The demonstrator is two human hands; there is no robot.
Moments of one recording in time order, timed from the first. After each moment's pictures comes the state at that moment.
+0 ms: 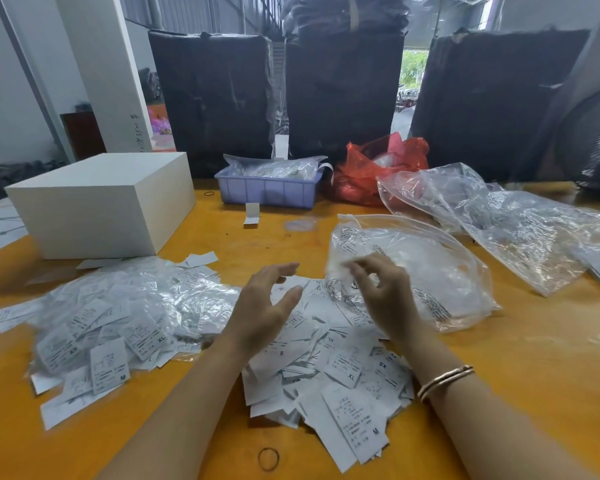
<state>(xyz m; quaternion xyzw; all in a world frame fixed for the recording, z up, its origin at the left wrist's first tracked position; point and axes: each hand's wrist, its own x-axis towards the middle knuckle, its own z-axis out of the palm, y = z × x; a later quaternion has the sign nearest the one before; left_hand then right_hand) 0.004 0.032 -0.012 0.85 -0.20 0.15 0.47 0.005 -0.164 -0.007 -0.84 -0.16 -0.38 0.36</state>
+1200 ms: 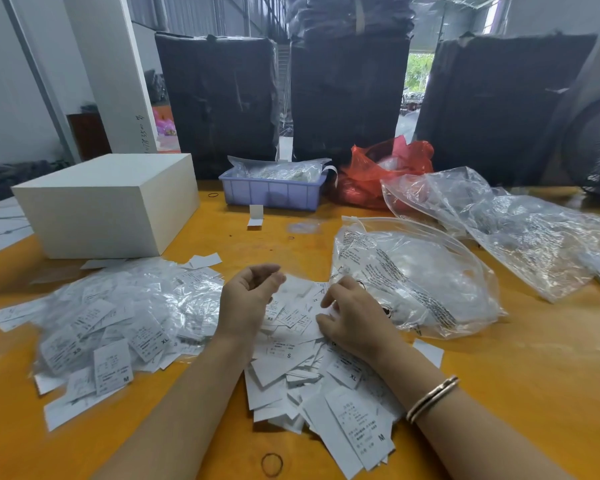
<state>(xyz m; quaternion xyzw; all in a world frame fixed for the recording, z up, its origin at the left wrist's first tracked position) 0.013 0.034 -0.011 0.65 -0.01 0.13 0.75 -0.002 -0.134 -0.018 -0.94 -0.16 -0.15 0.25</state>
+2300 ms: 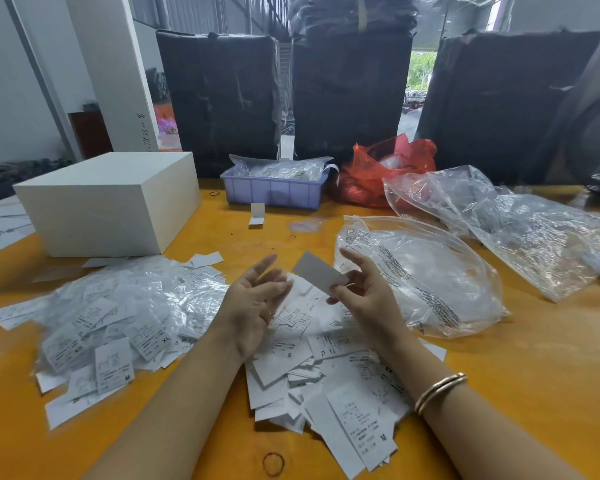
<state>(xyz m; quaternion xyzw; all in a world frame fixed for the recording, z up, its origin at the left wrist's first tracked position) 0.011 0.039 -0.001 0.45 0.01 -0.04 0.89 0.002 -0.139 -0.014 -0.74 -0.11 -0.16 0.65</state>
